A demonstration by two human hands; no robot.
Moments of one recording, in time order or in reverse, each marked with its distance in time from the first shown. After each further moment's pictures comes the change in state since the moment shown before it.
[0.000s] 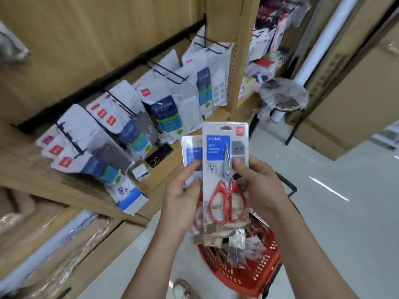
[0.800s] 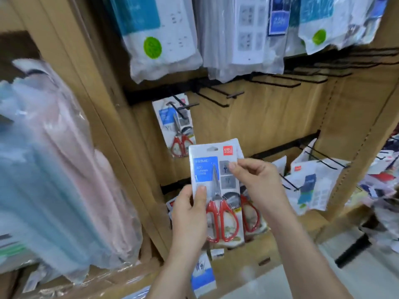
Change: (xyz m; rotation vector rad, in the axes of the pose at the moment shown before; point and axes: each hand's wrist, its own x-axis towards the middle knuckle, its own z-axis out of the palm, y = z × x) left_hand 0.035 0.163 -0.200 -0.062 0.617 0.226; right_hand 0.060 -0.168 0.289 -0.068 -0.453 -0.443
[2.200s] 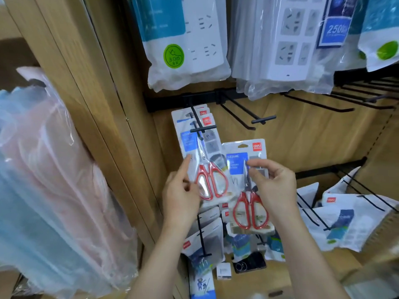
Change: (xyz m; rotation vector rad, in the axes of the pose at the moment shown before) left_hand 0.117 -0.006 -0.007 0.276 0.238 0.174; right_hand 0.101 0.020 -0.002 -0.159 0.112 -0.042
